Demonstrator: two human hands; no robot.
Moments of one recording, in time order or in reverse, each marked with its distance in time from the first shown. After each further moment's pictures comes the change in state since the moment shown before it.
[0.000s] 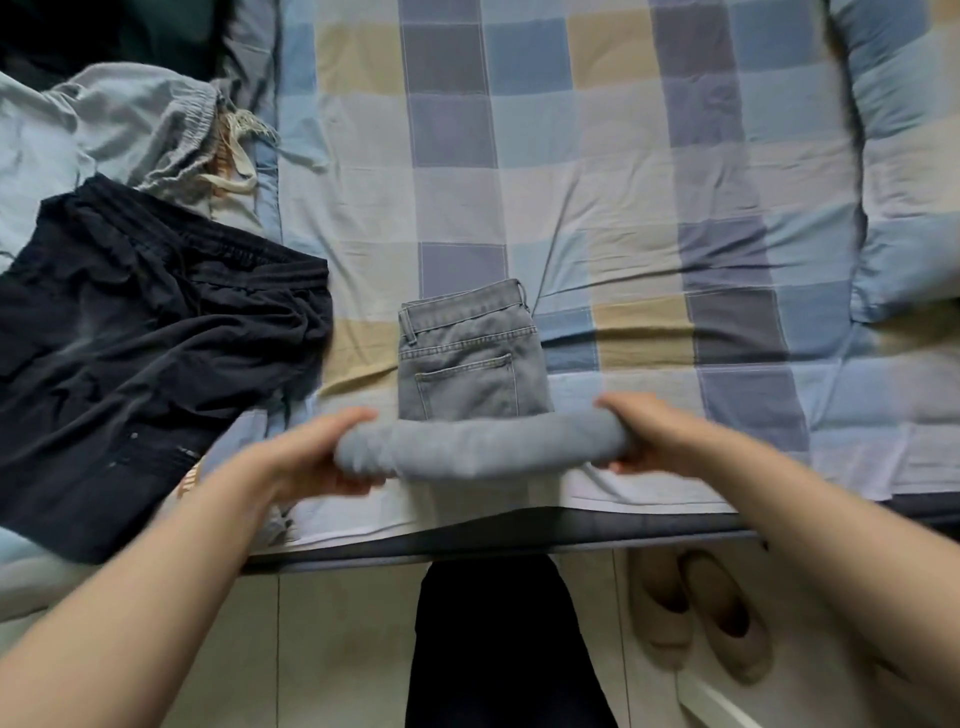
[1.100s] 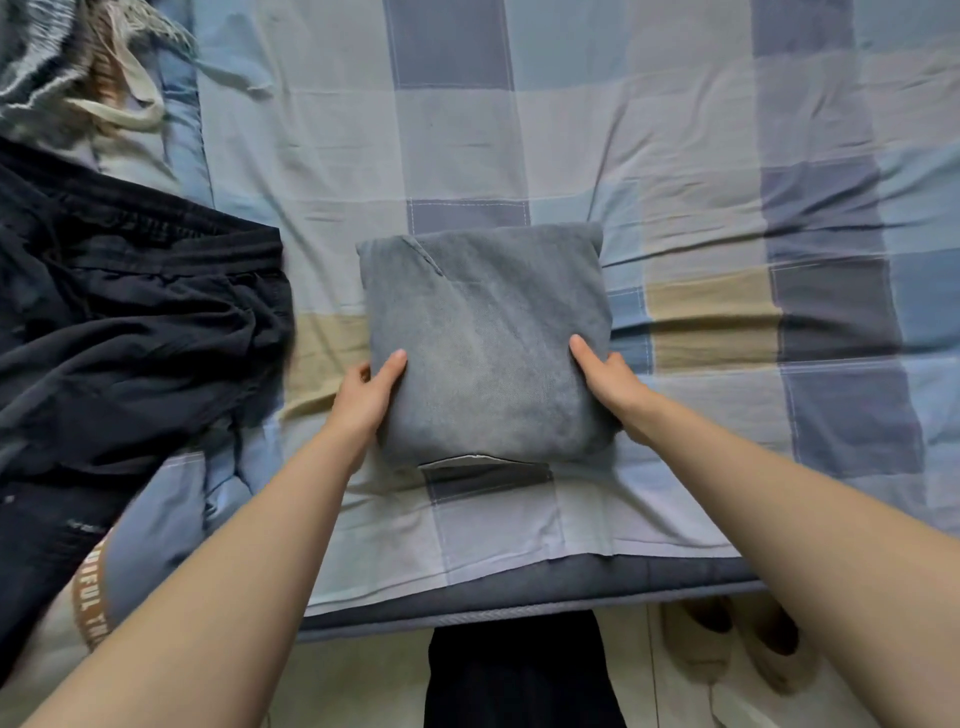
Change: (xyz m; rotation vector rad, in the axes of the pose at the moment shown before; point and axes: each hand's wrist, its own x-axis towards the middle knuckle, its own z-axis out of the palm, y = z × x) left_hand 0.207 0.031 -0.009 -0.056 0.429 0.317; right_hand 0.202 -0.026 0.048 0.015 0.174 -0.143
